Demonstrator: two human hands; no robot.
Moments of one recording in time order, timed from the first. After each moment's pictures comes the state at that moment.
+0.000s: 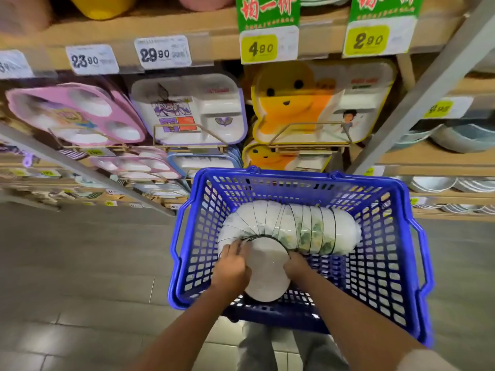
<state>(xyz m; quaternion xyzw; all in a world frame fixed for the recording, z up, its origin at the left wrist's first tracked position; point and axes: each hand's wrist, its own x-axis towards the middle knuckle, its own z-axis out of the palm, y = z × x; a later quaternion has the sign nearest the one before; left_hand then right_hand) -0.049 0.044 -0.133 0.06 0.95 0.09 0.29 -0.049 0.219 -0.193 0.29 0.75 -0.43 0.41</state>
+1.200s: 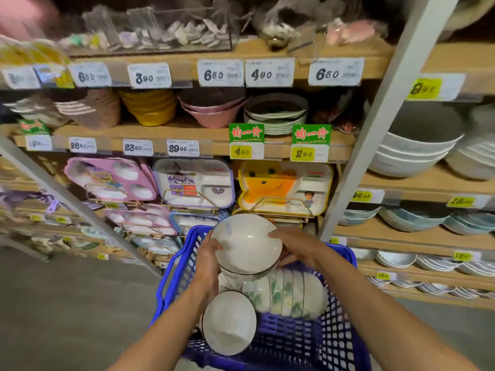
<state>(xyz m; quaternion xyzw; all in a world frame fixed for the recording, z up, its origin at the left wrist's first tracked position) -0.097 0.105 0.044 -0.29 0.60 0.74 0.10 -0.136 0.302 0.046 0.15 0.69 -0.63 0.31</state>
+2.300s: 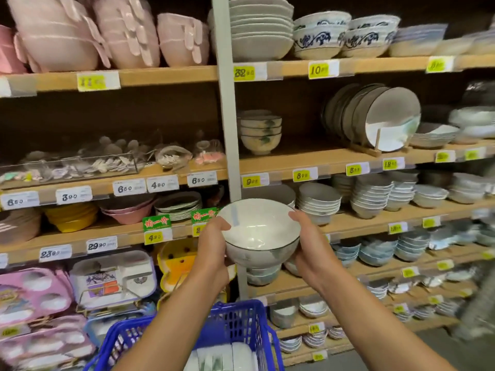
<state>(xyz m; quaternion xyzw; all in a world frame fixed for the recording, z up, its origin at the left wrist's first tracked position) -0.025 0.299 0.277 -0.07 0.58 0.80 0.11 0.013 0.447 0.255 0.15 0.51 -0.84 -0.13</state>
